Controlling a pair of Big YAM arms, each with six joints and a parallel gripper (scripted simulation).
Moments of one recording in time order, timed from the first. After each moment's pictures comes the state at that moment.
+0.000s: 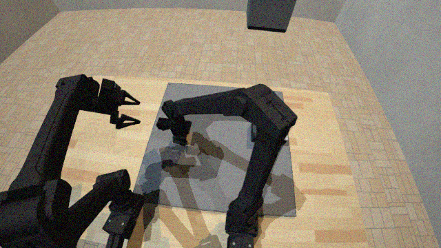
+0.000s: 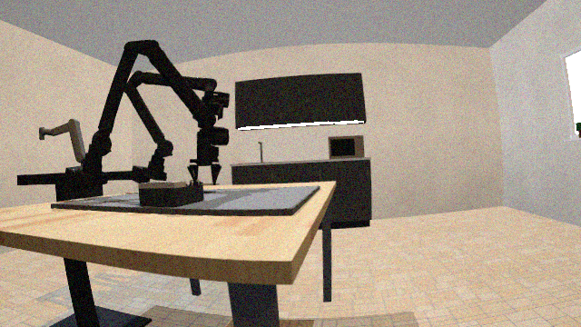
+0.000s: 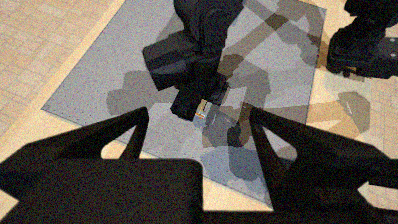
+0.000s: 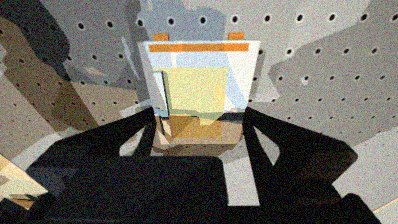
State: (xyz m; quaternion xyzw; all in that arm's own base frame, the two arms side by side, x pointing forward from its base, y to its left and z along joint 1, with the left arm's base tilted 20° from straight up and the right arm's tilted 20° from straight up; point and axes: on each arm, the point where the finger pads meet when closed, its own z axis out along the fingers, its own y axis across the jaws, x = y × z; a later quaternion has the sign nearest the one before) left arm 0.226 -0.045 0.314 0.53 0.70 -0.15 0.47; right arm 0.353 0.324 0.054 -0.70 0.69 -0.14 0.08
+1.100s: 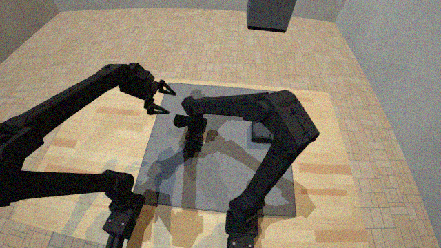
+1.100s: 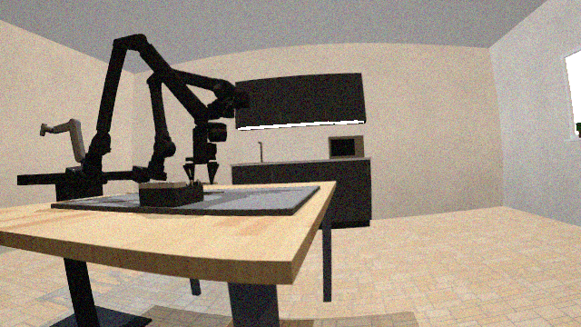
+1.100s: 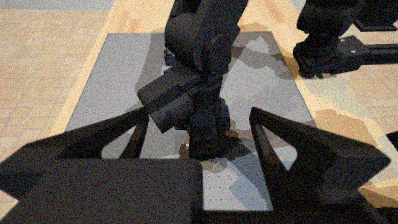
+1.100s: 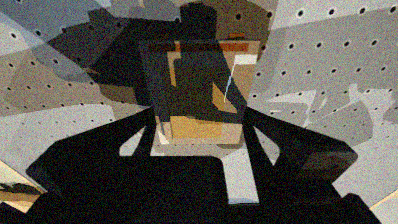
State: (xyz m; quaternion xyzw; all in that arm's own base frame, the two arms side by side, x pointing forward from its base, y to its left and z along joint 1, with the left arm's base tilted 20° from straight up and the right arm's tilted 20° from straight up) left arm 0.301 -0.155 0.318 0.66 0.54 -0.25 0.46; right arm 0.371 0.250 0.072 -0.69 0.70 -0.14 0.10
